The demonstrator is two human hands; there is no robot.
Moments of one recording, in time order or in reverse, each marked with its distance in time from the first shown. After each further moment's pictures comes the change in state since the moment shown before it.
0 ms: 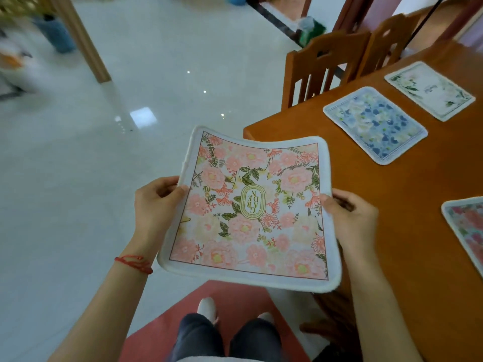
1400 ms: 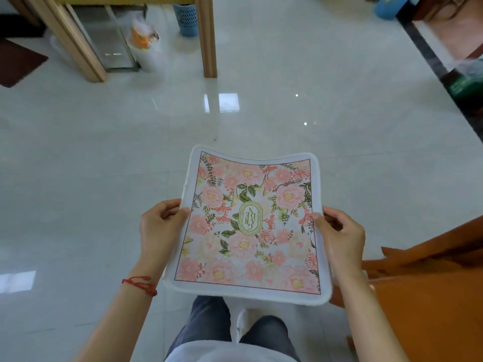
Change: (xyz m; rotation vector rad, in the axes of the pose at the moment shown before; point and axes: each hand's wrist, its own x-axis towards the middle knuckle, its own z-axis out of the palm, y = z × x) left_hand 0.344 -0.026 -0.101 -0.054 0.435 -0.302; right_hand 0.220 -0.116 0.410 -0.143 -0.469 -0.123
